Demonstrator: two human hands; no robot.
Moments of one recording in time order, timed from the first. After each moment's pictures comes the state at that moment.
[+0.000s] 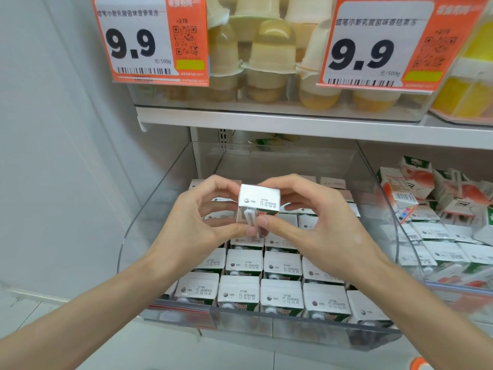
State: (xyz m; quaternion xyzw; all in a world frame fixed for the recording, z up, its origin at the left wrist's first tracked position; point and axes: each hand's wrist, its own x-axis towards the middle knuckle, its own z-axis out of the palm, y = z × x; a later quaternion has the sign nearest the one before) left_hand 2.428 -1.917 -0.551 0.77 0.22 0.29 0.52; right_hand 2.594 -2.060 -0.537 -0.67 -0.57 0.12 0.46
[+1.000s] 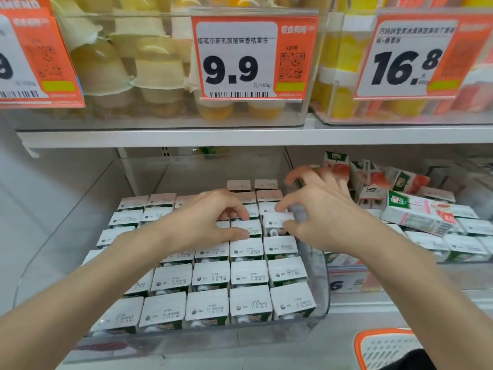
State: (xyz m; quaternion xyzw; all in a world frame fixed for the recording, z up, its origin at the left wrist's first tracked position) left_hand 2.542 -1.921 -0.545 0.98 0.12 0.02 0.19; right_hand 2.665 -2.121 -0.503 -0.87 -0.48 0.05 0.09
